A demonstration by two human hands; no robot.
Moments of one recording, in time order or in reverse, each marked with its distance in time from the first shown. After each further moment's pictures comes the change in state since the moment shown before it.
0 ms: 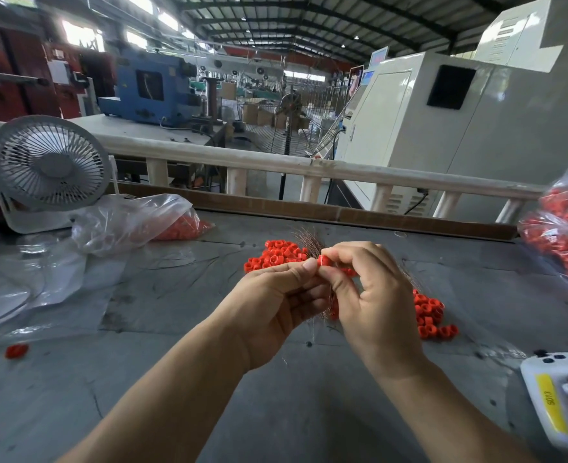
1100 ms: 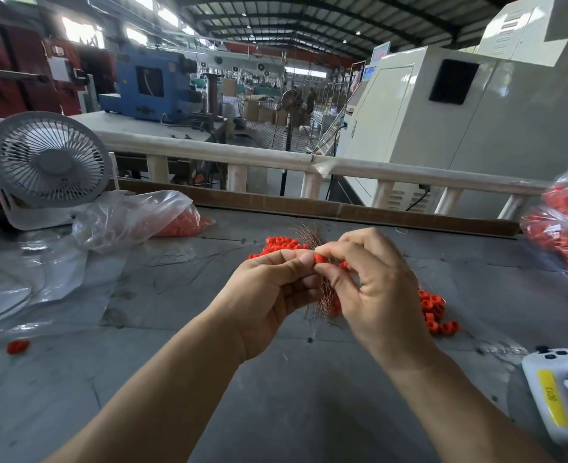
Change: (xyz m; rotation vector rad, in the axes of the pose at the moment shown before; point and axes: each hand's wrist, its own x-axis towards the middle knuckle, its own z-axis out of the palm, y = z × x) left_hand 0.003 0.003 -0.006 0.101 0.006 0.089; right_hand 0.004 0.006 -0.006 -0.070 -0.067 -0.083
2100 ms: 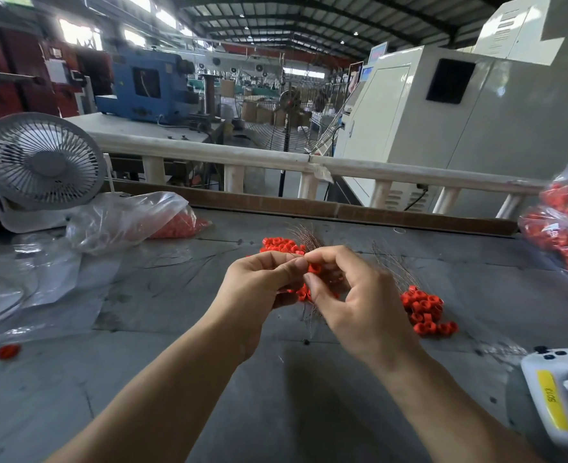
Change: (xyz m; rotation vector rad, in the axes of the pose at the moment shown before) left_hand 0.007 -0.009 -0.006 0.222 0.167 0.144; right_hand -0.004 -0.008 0.006 0.356 -0.156 0.223
